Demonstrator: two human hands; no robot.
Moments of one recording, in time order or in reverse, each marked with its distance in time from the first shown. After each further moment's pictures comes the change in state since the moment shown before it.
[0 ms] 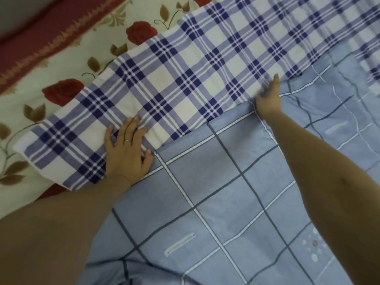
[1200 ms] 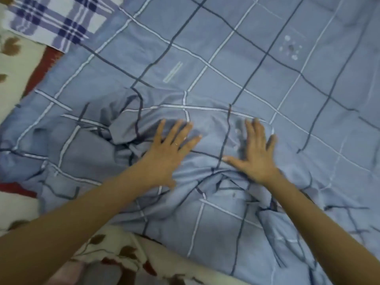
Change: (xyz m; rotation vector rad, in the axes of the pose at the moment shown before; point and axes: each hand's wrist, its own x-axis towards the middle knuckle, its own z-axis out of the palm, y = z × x) left_hand -0.381 0.051 -0.052 0.348 -0.438 0.963; right_hand -0.592 0.309 0.008 -0.375 -0.072 -0.088
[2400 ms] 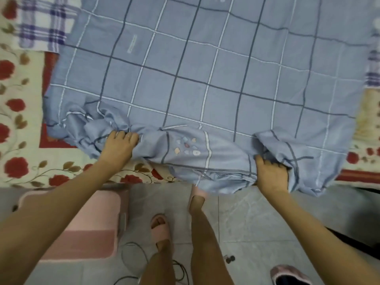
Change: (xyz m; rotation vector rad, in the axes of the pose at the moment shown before) left_hand -0.174 0.071 -0.008 0.171 0.009 -0.048; right_hand -0.329 0.071 0.045 -0.373 0.010 0.298
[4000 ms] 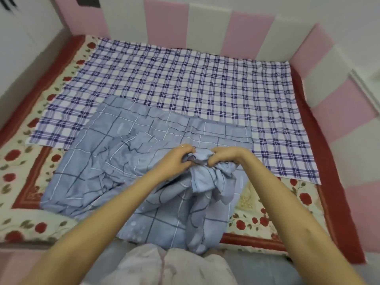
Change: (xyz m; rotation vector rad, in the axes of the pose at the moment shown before) left_hand 0.139 0.294 -0.478 -1.009 0.301 0.123; right_hand 0.060 0.276 -0.412 0.804 -0.693 -0.282
